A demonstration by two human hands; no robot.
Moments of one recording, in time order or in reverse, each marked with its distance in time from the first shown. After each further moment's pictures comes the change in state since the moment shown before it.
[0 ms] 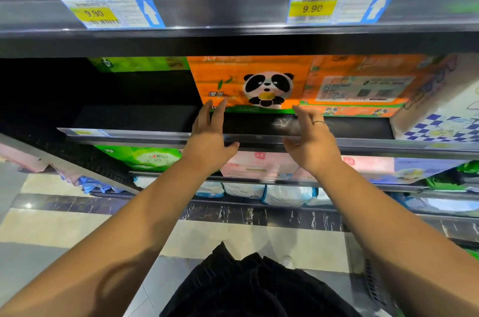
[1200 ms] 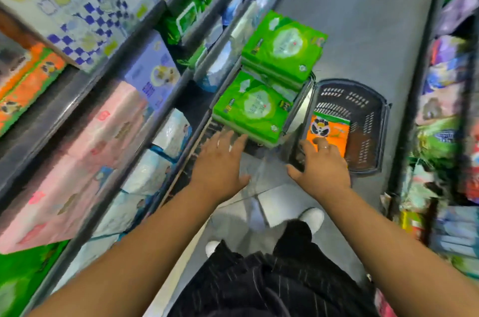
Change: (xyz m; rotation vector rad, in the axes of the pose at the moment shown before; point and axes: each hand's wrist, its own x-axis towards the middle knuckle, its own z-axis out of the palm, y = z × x) left_hand -0.282 0.259 0.228 0.452 -0.522 1.311; right_hand -0.537 0.155 -0.031 -0.200 0.172 1.219
